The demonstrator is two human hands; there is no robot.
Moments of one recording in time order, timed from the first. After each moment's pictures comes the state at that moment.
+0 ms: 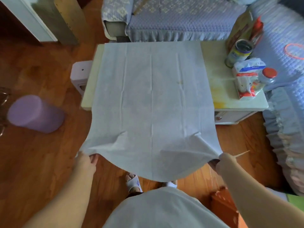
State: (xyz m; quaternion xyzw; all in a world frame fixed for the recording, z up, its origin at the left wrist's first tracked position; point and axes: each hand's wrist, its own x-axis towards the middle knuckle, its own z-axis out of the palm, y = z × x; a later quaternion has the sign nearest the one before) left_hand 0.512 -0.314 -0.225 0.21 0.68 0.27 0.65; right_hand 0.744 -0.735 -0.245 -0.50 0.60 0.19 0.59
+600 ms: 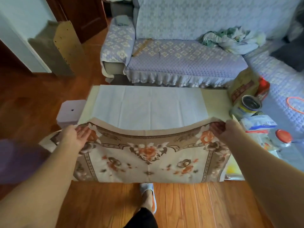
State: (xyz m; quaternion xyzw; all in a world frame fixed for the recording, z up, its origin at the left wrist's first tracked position) left_hand 0.862 -0.069 -0.183 0.26 0.58 0.27 0.72; right_hand 1.146 -0.527 -0.179 -0.54 0.40 0.17 0.72
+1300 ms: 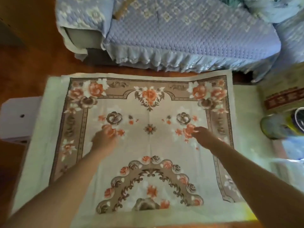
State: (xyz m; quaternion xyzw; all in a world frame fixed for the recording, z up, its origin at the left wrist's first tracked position) left_hand 1.149 0.017 -0.443 0.80 0.42 -0.18 0.39; right_hand 1.344 -0.332 -0.397 -0.89 0.05 0.40 0.22
